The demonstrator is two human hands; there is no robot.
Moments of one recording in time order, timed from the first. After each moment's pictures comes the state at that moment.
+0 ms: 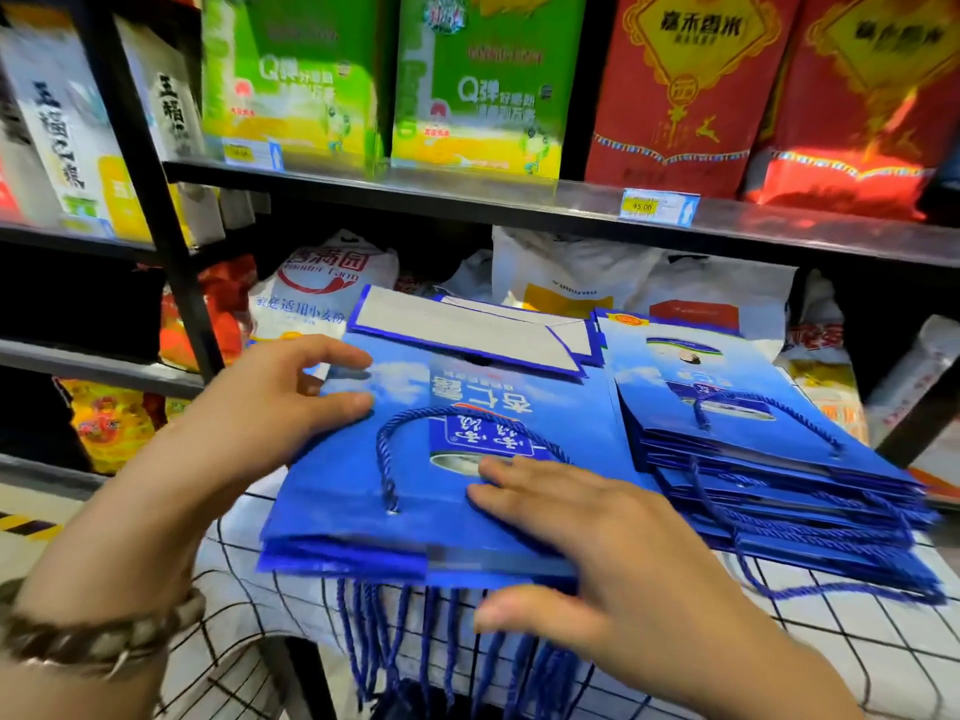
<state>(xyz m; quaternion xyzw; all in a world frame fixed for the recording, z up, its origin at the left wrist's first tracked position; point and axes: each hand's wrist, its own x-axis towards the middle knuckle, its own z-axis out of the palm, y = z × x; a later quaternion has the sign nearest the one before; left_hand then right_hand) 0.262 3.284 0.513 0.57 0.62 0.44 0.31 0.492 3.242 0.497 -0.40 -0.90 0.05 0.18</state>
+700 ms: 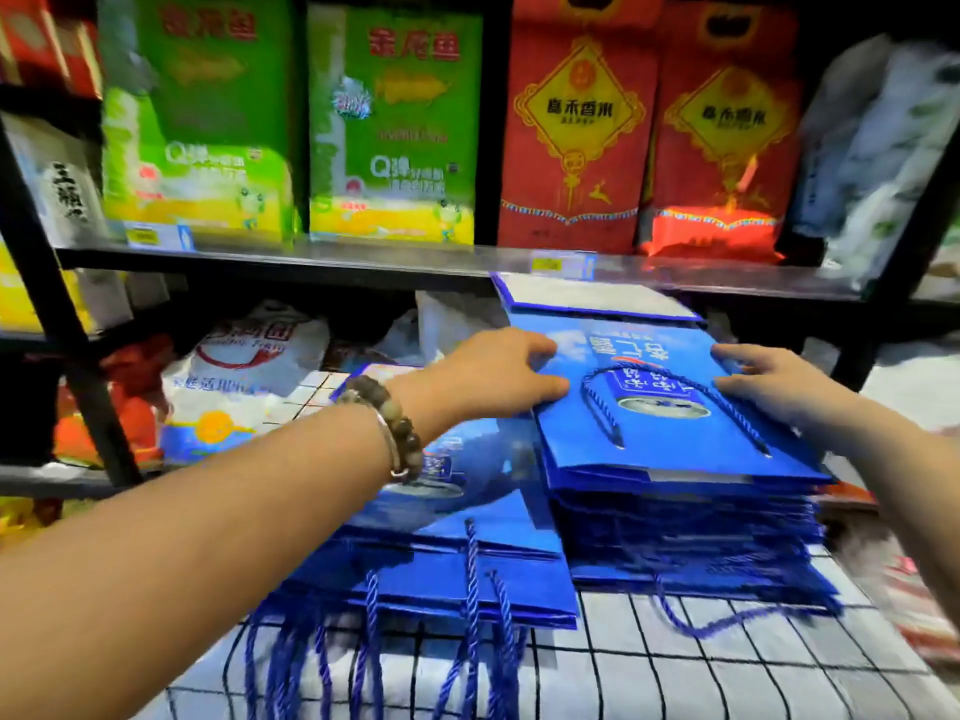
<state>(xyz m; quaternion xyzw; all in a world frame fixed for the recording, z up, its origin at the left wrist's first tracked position) 0.431 3.397 0.554 0.85 0.47 0.20 0.11 0.693 3.369 0.545 -0.72 -0.58 0.18 0.35</state>
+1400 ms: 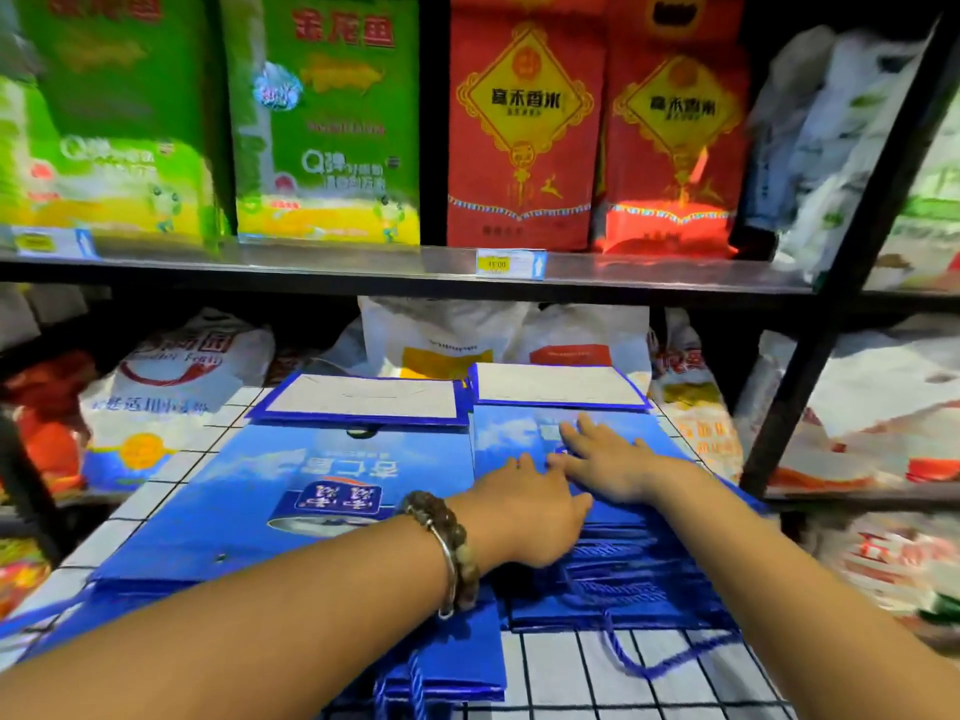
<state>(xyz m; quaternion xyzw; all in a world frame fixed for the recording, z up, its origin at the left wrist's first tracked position) 0.512 3.381 0.473 0.86 0.49 -0.03 0.12 0.652 3.422 0.460 -0.70 -0.71 0.12 -0.04</state>
